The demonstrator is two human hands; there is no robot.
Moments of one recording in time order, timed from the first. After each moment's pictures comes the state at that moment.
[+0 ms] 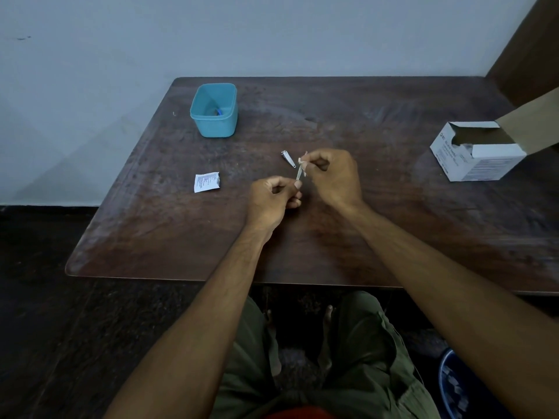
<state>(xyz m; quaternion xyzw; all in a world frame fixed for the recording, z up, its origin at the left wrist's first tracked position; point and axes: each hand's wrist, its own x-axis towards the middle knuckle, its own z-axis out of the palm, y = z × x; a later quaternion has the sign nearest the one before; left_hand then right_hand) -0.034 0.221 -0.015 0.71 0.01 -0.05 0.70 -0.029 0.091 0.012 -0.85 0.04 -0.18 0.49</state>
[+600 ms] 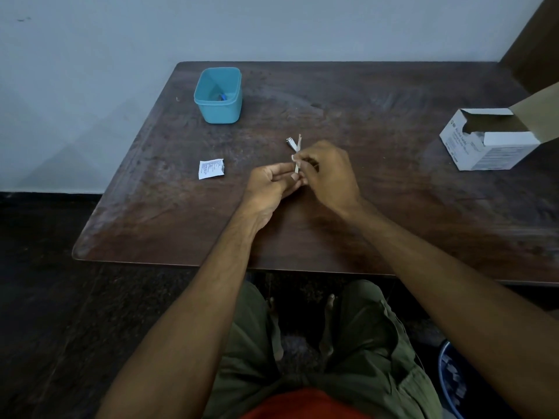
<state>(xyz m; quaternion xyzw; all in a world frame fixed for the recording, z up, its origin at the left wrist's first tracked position) -0.033 0.236 -0.012 0.62 0.00 -0.14 0.77 -0.043 0.103 0.010 -0.91 -0.08 -0.18 0.36</state>
